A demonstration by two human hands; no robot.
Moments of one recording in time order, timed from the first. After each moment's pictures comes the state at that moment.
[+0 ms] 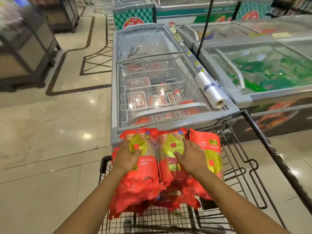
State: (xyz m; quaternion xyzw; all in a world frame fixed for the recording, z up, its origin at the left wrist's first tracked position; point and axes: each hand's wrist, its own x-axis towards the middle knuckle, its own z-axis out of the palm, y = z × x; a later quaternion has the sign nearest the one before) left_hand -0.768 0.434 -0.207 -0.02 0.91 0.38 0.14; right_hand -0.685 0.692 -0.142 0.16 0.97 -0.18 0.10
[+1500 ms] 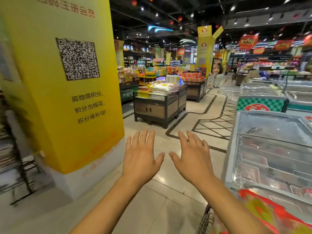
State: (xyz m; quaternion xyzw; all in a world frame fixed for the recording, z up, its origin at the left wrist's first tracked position) left_hand -0.454 0.131 0.119 -0.19 0.95 0.01 -0.25; right_hand -0.535 0.278 0.125 -0.31 0.93 -0.17 -0.14
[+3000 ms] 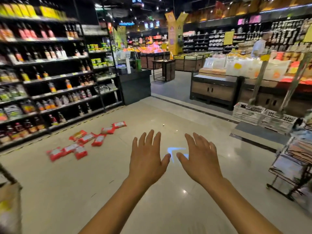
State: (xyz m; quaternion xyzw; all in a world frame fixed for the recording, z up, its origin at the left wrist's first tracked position) left_hand 0.129 -0.238 0.078 -0.89 0.44 -0.09 -0.12; right_hand 0.003 -0.354 0.080 -0.91 0.38 -0.14 0.10
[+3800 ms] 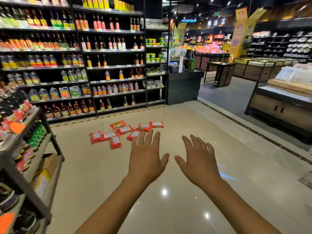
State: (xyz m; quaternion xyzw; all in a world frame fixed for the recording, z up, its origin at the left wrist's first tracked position) left_hand 0.384 -0.283 0.064 -0.95 0.27 -0.11 -0.12; right_hand 0.305 -0.434 0.068 -0.98 0.18 -0.09 0.06
